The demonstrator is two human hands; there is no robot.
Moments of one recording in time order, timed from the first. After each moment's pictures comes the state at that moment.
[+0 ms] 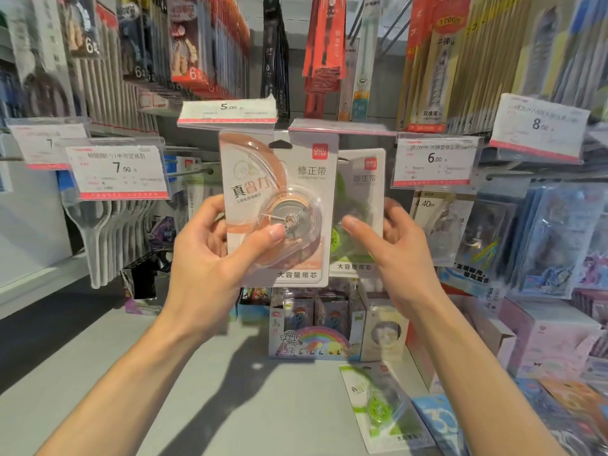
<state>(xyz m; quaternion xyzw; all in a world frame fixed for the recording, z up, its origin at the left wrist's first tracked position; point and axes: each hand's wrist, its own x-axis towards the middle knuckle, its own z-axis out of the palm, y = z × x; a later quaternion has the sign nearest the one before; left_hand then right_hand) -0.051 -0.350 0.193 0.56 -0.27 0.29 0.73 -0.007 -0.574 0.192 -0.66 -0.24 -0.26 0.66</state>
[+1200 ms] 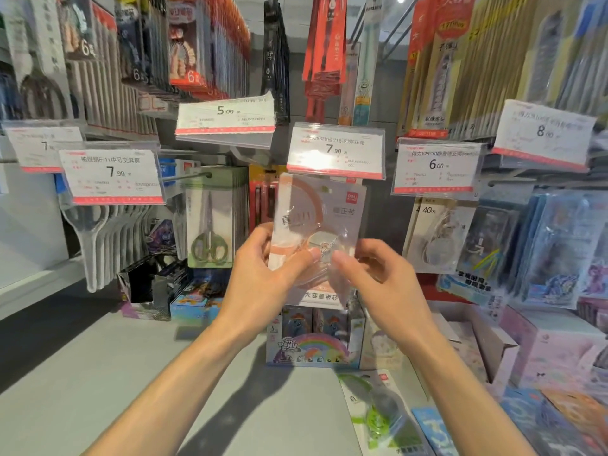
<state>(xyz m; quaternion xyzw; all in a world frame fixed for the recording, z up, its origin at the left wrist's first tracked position) -0.012 -0.388 0.170 0.67 -0.21 0.24 0.67 -0.020 -0.571 0.167 -0.76 -0.17 -0.26 0.57</state>
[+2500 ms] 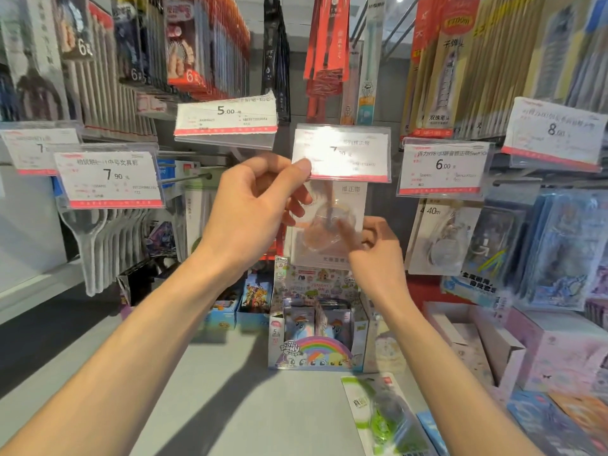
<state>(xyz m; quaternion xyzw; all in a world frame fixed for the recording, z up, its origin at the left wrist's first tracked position) -0.017 -0.375 0.251 0.65 -0.28 0.29 0.65 0.046 -0.558 0.180 -0.76 -0.08 -0.33 0.55</state>
